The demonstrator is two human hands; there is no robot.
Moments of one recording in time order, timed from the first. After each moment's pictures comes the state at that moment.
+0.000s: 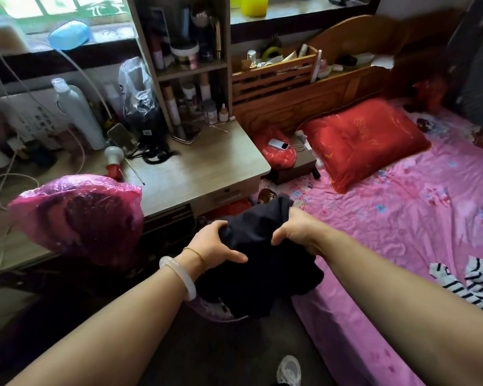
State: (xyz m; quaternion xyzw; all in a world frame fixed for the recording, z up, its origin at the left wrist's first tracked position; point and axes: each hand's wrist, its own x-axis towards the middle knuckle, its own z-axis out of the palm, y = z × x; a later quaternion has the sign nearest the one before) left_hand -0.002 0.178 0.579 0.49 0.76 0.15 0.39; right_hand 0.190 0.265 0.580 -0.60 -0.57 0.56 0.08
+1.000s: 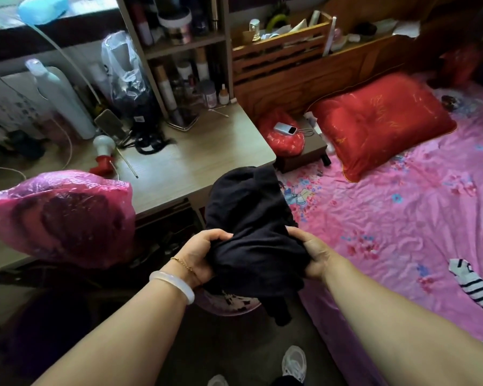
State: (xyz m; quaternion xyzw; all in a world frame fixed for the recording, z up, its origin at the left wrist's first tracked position) left_hand -0.009 0.199 0.538 0.04 0.56 0.40 0.72; right_hand 0.212 0.275 0.492 -0.50 -0.18 0.83 0.15
